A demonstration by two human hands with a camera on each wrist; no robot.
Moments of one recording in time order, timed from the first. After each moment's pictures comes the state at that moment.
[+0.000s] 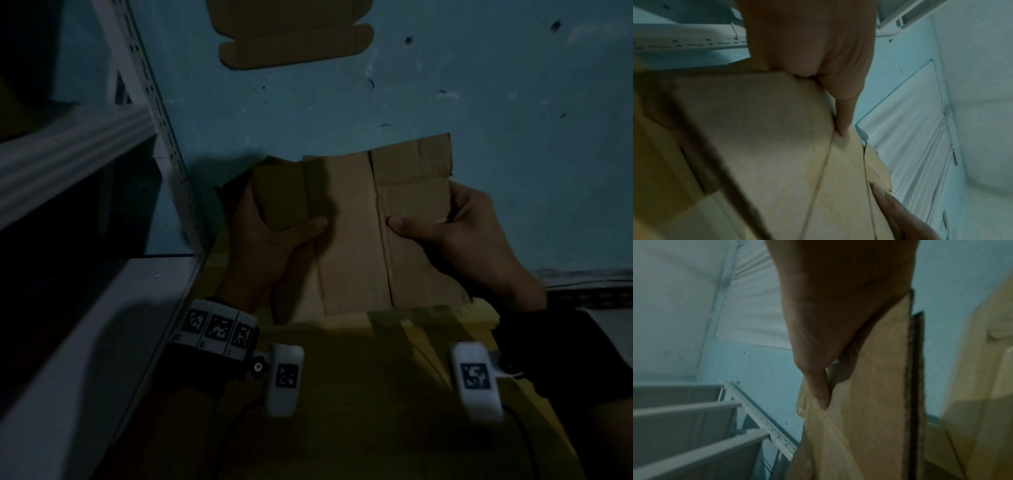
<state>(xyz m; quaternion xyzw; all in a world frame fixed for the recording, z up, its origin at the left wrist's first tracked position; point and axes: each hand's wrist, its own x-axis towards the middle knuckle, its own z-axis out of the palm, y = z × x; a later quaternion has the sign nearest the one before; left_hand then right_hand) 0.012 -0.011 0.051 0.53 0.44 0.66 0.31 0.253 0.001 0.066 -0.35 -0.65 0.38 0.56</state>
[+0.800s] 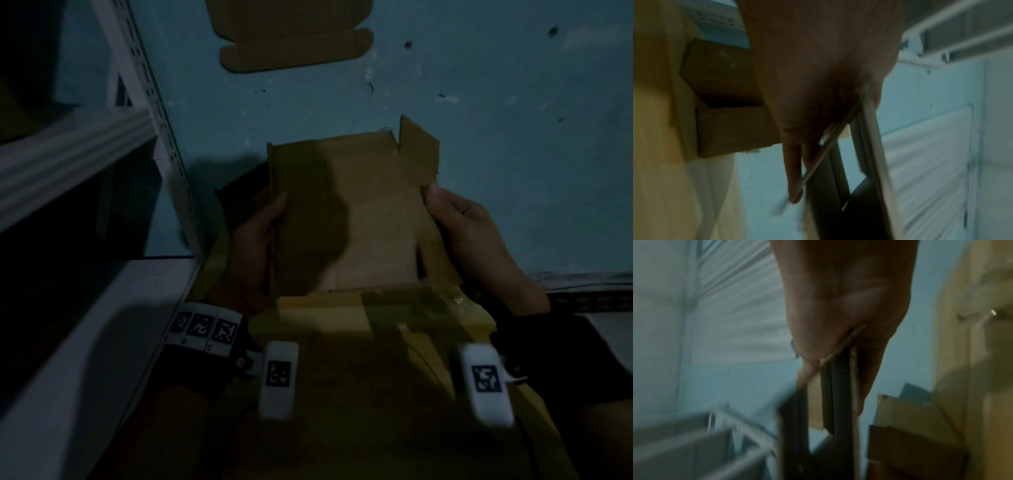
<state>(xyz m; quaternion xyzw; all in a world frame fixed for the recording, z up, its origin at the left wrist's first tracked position) 0.016 -0.027 0.065 0.37 0.23 0.60 0.67 0.253 -0.009 0.075 -0.41 -0.55 0.48 0.55</state>
